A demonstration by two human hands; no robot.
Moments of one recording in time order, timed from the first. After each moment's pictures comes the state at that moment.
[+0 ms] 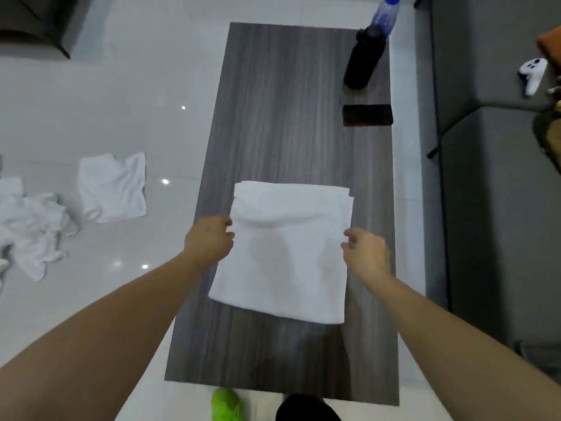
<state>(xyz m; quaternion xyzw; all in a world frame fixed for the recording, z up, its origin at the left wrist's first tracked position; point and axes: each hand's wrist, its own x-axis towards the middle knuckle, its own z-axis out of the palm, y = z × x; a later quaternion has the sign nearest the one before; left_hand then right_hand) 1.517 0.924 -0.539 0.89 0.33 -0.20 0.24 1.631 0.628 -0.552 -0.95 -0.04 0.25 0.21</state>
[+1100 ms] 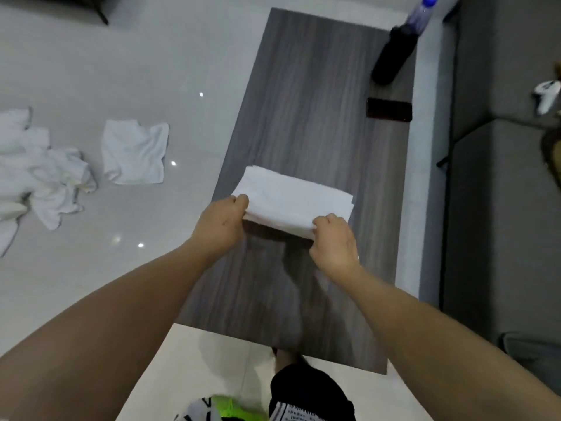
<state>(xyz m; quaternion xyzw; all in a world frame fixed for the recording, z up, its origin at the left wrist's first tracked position) 1.416 0.893 -0.490 0.97 0.16 -0.08 0.16 1.523 0.677 -0.517 -0.93 -0.30 0.15 0.13</state>
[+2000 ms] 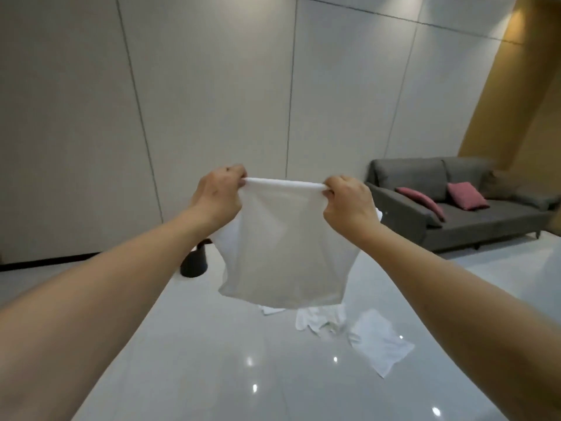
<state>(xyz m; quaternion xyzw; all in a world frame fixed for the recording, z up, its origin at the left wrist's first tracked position) 0.707 1.044 -0.021 0.73 0.56 0.37 -0.15 0.974 1.038 -0.019 -0.54 -0.74 -0.14 0.37</state>
